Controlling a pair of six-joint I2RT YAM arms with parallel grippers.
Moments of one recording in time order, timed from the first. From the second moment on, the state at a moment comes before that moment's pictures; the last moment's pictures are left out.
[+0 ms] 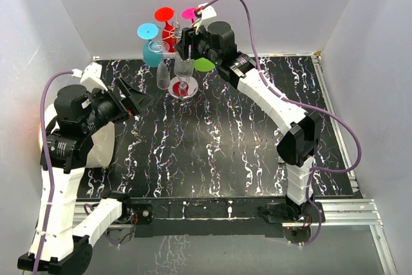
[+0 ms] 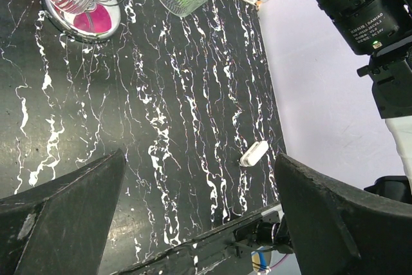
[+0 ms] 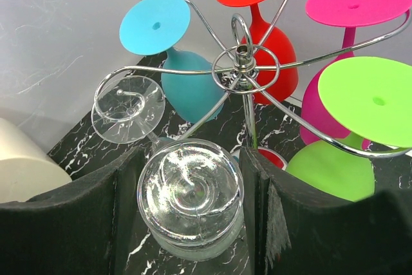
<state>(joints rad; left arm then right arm) -0.15 0.86 1.34 -0.81 0.34 -0.64 0.64 1.96 2.06 -0.21 -0.03 0.20</state>
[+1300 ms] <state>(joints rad) -0.15 0.87 1.36 -0.85 0.30 -0.59 0.65 2.06 2.17 -0.17 0.06 0.19</state>
